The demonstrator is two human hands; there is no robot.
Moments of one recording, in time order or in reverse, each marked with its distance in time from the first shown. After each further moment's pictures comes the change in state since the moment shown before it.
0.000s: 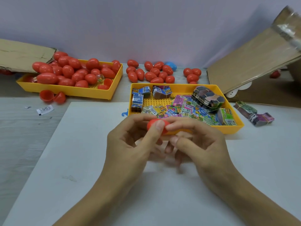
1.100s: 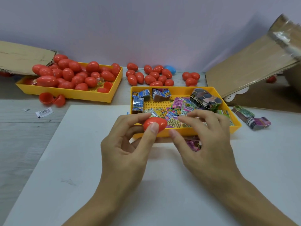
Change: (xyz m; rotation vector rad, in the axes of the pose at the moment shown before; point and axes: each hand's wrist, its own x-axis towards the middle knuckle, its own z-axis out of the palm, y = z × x) left_hand -0.002 -0.003 -0.002 0.013 0.119 0.133; right_hand 0.006 0.009 -0.013 -1.043 0.342 -0.251
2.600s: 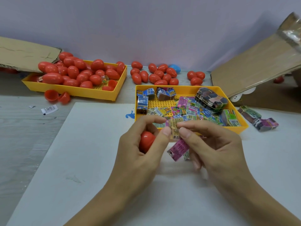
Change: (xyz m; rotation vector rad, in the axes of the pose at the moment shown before) left_hand 0.000 0.005 0.001 0.163 -0.178 -0.041; right_hand 0.001 -0.017 -0.011 0.971 -0.210 0.244
